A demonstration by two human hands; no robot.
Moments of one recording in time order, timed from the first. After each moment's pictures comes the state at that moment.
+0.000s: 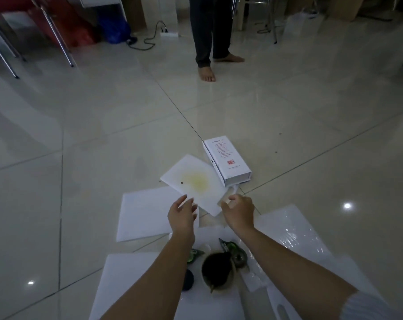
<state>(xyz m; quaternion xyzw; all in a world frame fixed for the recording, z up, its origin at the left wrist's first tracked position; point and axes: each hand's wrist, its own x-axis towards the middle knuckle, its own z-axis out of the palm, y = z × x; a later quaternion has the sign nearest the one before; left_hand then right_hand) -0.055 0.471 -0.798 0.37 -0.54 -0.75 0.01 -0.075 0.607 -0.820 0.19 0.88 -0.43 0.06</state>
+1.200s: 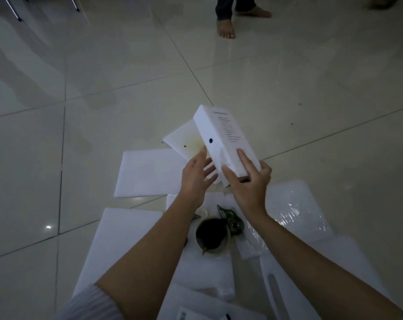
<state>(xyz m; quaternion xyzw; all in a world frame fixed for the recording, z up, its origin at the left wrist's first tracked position) -0.056 0.493 -0.797 0.24 -0.51 -0.82 -0.09 -0.044 0.625 -0.829 0.08 0.81 -0.57 -0.10</state>
